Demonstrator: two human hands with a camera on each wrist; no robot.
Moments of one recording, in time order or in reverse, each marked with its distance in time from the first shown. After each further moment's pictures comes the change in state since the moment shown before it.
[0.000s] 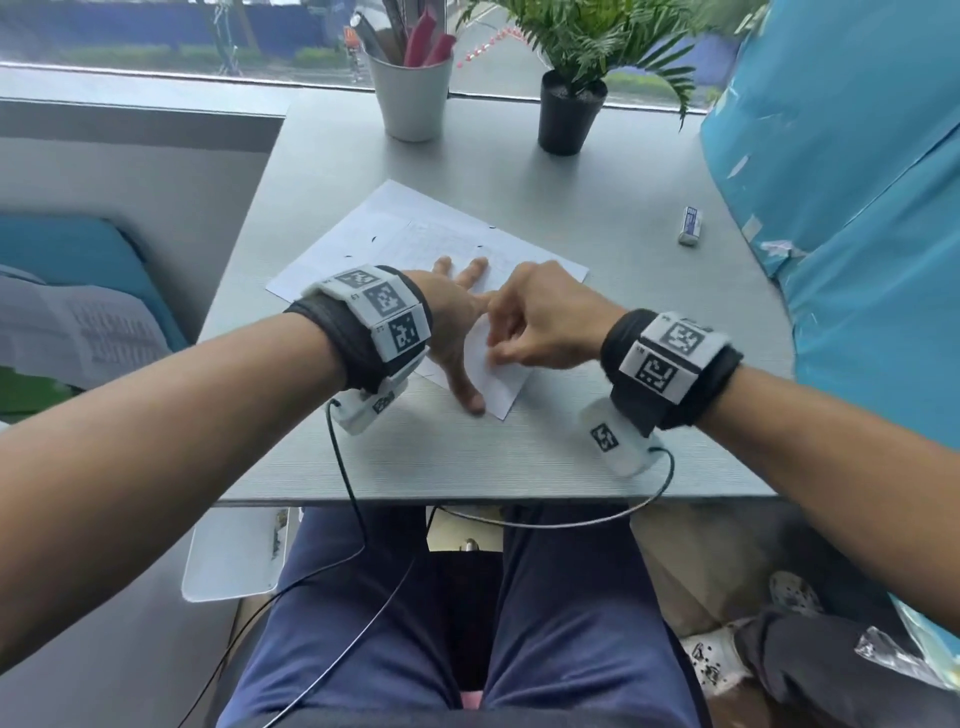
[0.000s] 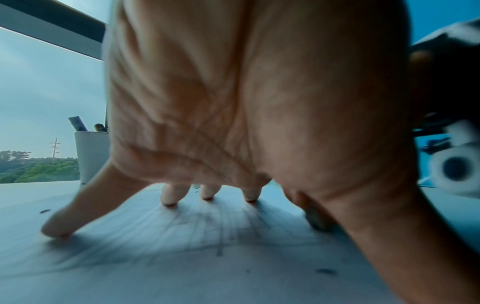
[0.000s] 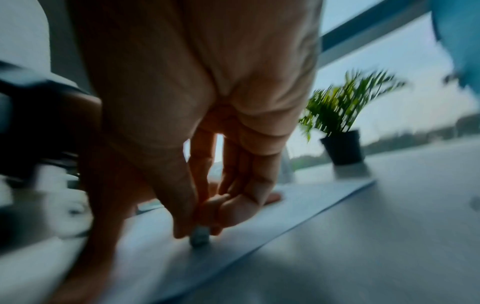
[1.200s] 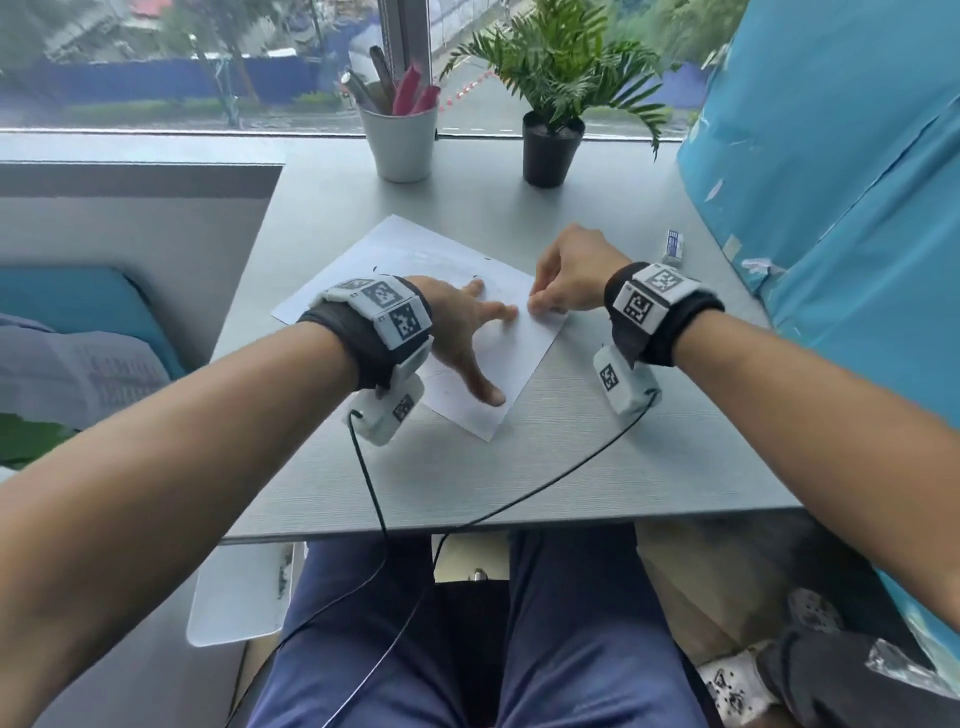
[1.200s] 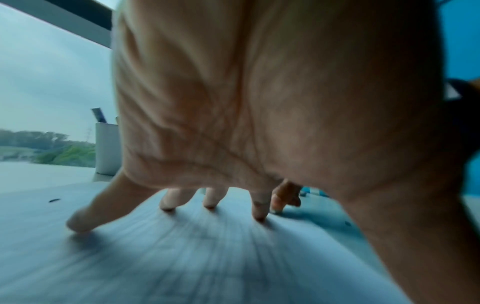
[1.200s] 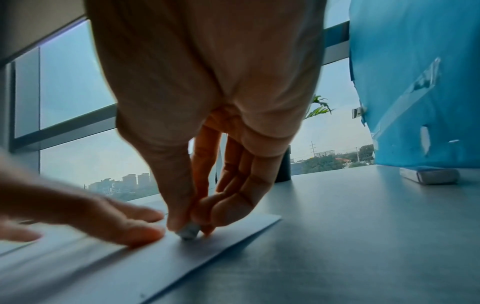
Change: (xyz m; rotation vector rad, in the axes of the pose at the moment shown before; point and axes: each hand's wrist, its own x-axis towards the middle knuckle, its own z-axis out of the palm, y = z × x) left_hand 0.014 -0.002 -0.022 0.035 0.081 0.020; right_hand 0.038 0.052 -0.041 0.092 0.177 0.328
